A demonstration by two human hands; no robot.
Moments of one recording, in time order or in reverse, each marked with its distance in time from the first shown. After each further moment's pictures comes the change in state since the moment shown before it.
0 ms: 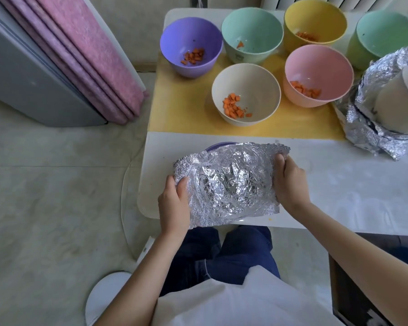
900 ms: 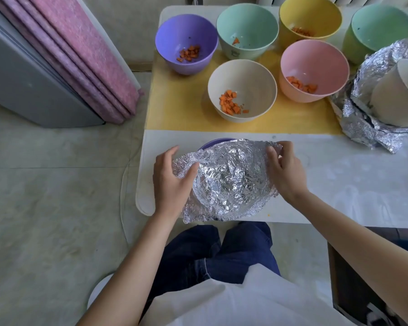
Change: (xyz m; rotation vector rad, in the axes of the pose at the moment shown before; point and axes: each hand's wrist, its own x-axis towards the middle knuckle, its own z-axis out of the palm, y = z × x) left_hand 0.030 0.009 -0.005 -0.071 -0.097 0.095; right_hand 0.007 -0.004 -0.002 0.014 0.016 0.006
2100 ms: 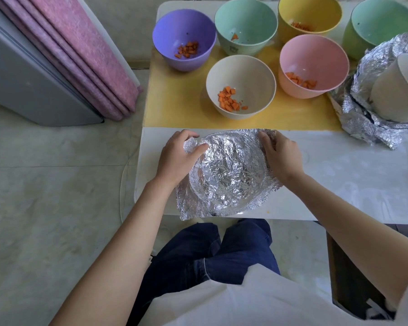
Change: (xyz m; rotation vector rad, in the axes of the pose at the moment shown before) left_hand 0.054 0.010 0.010 0.132 -0.291 0.087; right_hand 0.026 -0.009 0.000 -0.107 -0.020 -0.025
